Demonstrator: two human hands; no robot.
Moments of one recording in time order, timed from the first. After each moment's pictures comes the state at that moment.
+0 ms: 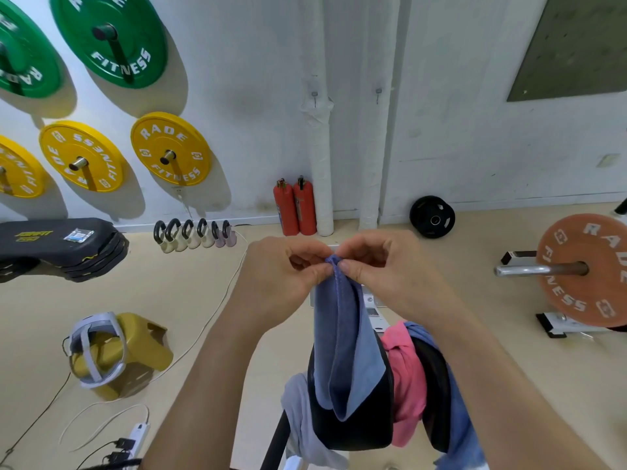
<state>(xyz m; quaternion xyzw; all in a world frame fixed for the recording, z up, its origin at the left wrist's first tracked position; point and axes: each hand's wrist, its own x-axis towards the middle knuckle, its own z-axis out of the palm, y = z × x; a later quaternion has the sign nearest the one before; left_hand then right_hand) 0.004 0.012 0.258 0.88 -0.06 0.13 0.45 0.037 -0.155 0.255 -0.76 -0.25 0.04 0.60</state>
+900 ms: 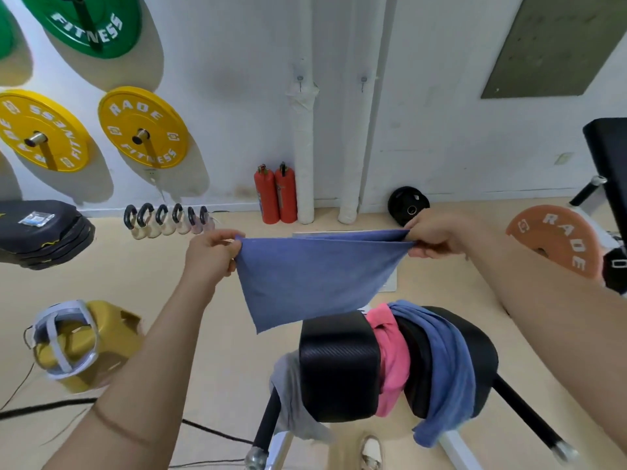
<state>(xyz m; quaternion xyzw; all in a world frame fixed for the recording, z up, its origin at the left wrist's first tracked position) 0.046 0.122 0.168 0.77 0.24 0.09 0.59 0.141 -0.214 0.211 -0.89 0.10 0.29 0.33</state>
